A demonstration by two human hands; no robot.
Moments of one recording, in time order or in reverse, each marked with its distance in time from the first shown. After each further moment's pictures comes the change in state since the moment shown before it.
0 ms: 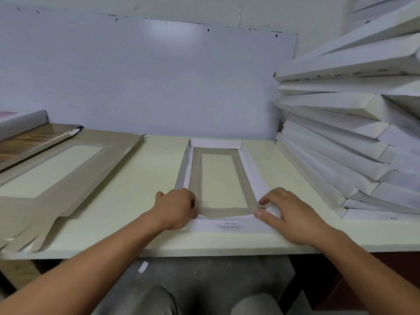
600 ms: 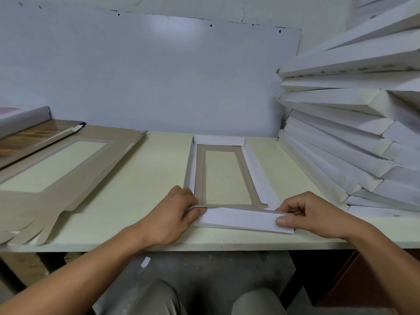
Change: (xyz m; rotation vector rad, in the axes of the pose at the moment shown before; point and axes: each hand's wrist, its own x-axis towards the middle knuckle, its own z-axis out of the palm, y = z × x) left_hand -0.046 -0.013 -0.004 -0.220 0.156 0.426; right_hand -0.013 0.018 -0.032 0.506 -0.277 -0.044
